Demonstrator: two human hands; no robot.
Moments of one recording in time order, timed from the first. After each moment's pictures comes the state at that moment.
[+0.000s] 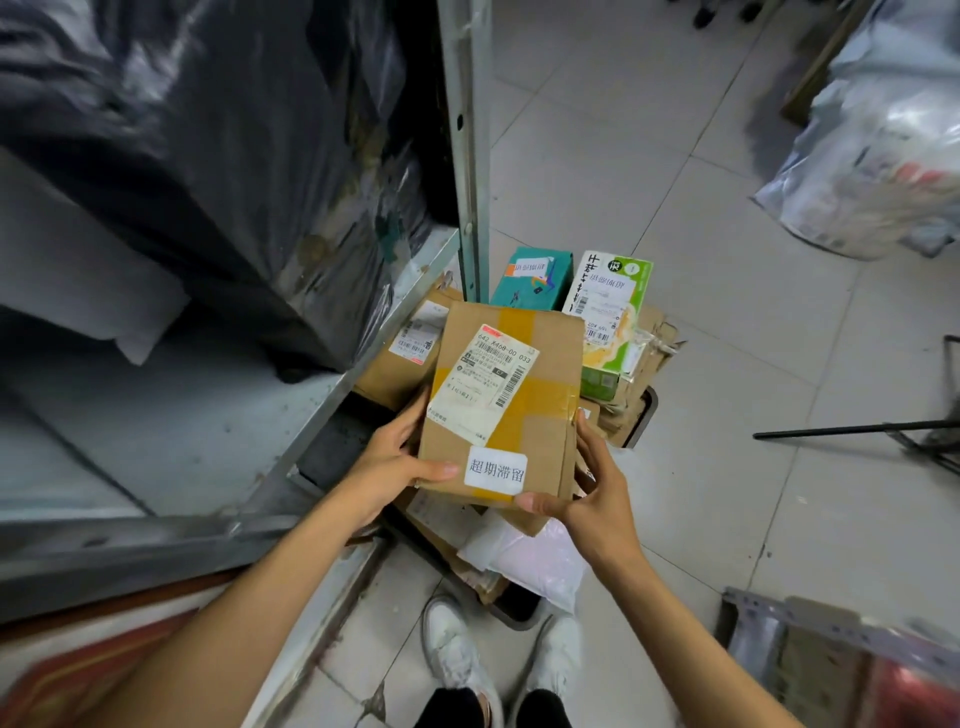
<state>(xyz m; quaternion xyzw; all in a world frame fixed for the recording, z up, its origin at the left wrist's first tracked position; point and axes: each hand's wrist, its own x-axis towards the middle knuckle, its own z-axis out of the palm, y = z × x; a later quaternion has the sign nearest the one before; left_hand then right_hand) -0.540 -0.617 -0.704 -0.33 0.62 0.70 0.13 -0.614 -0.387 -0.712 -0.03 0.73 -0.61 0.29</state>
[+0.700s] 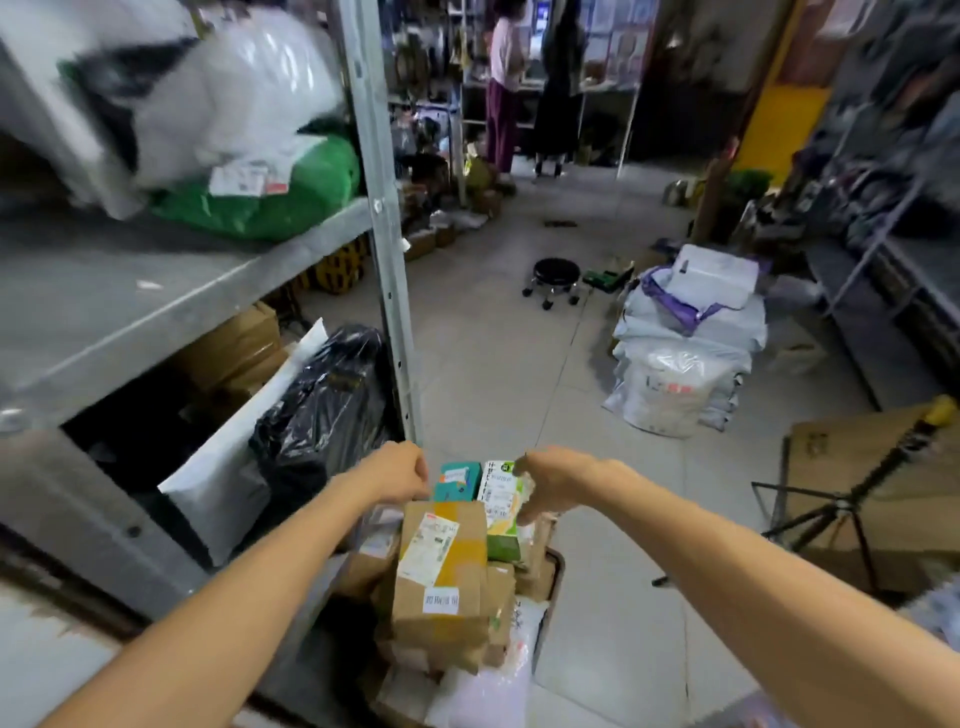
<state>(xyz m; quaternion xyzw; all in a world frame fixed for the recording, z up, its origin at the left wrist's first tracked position) -0.589 -0.566 -0.346 -0.13 0.95 0.20 0.18 -0.662 -0.357 -0.329 -0.32 0.91 0.03 0.28</state>
